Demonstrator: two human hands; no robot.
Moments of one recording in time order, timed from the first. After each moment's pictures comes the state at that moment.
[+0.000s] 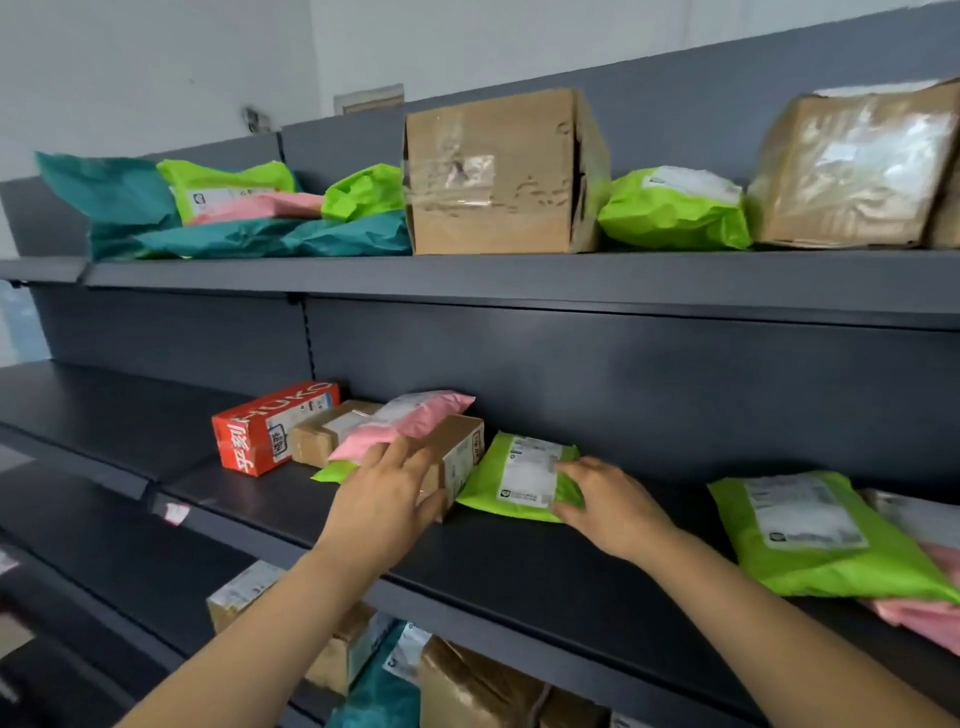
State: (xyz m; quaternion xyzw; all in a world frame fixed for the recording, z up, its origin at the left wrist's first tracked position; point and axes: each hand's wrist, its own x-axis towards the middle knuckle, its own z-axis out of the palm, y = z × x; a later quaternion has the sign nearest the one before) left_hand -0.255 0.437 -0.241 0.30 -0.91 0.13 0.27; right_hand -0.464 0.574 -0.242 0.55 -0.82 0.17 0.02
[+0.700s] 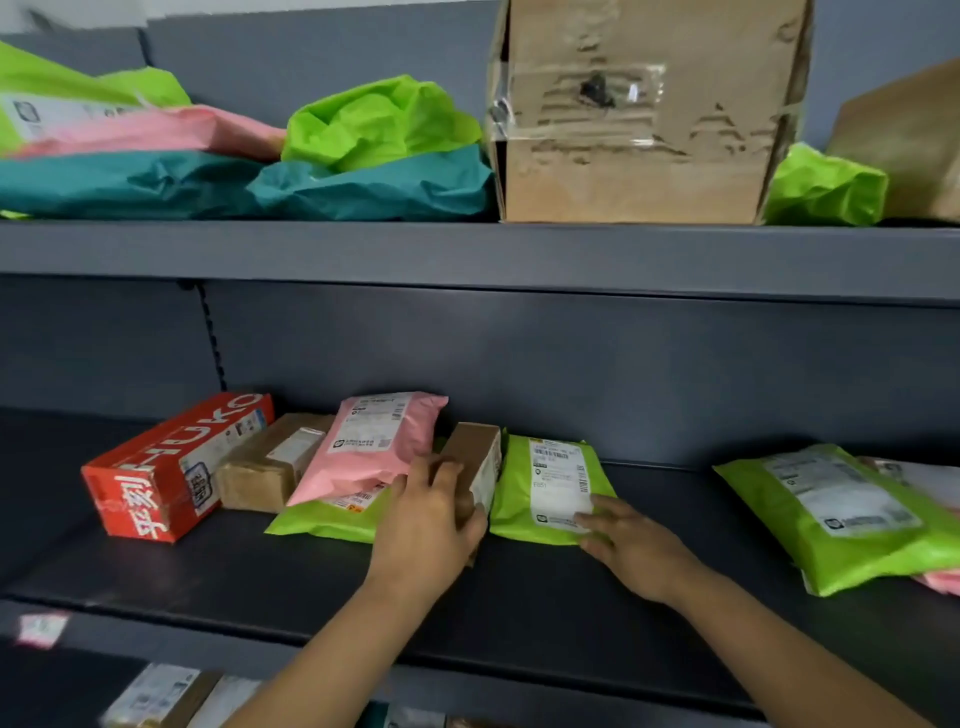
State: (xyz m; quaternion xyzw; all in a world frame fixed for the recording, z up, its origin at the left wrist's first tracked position) left_hand -0.304 0.351 -0.284 0.24 -0.91 -0.09 0.33; right_hand -0.474 0.524 -0.306 0.42 -0.90 0.10 -0.08
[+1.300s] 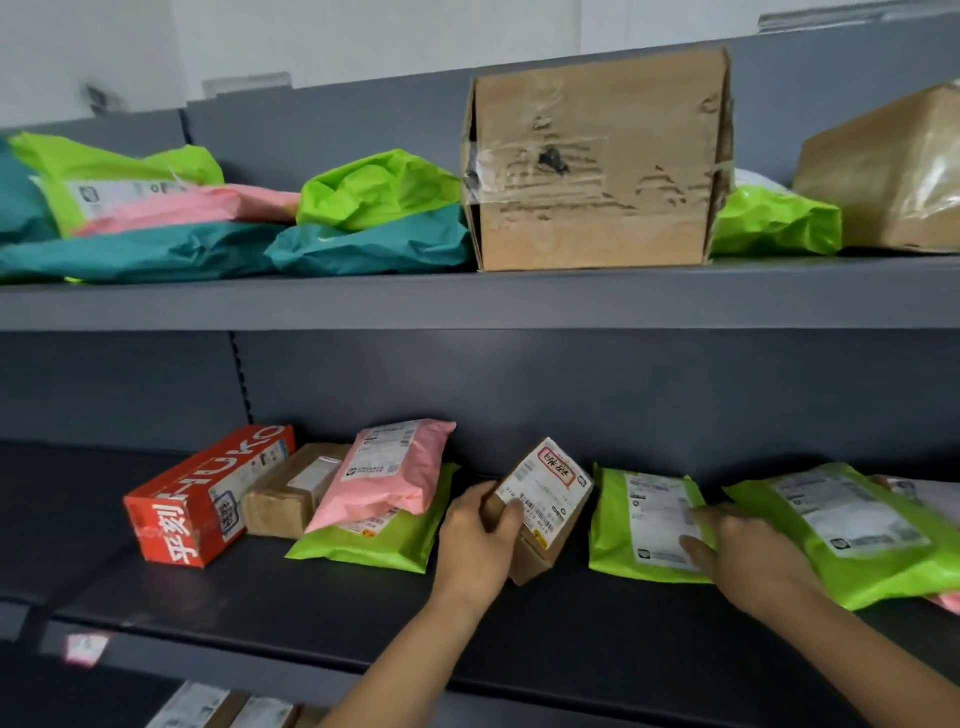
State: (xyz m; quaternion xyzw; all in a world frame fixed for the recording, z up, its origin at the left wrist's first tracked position) left_hand -0.327 0.393 -0.269 0.25 -0.77 -0.46 0.35; right_hand -0.484 0.592 -0.269 0.27 -0.95 0.11 0.08
